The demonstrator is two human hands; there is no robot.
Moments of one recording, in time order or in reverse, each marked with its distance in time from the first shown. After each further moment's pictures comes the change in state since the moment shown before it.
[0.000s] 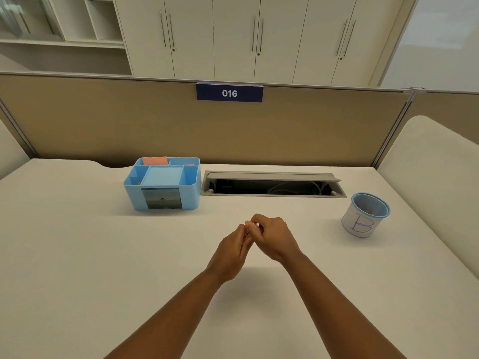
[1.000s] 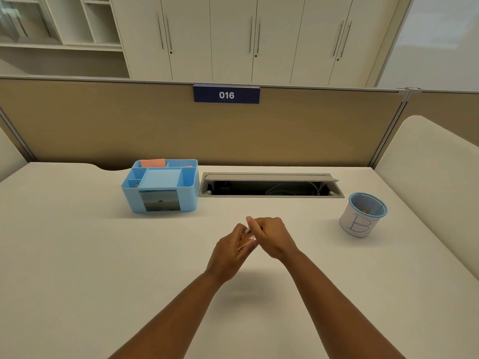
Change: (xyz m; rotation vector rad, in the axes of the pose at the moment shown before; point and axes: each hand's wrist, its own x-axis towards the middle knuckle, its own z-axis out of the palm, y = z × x) left_hand 0.001 0.000 0.001 0.015 0.038 -0.026; right_hand 0.004 0.002 -0.002 0.172 -0.045 0.091
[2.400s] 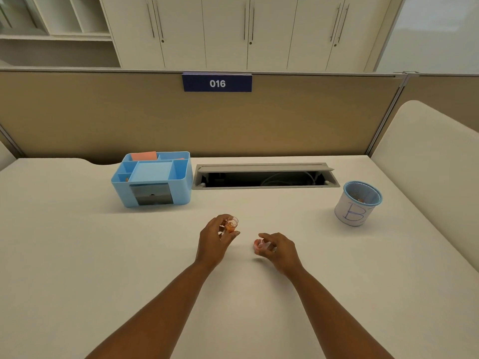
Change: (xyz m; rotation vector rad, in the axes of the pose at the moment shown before) left_hand 0.010 -0.016 0.001 -0.044 0.198 -0.180; right_hand -0.029 0.085 0.017 0.059 0.033 0.208
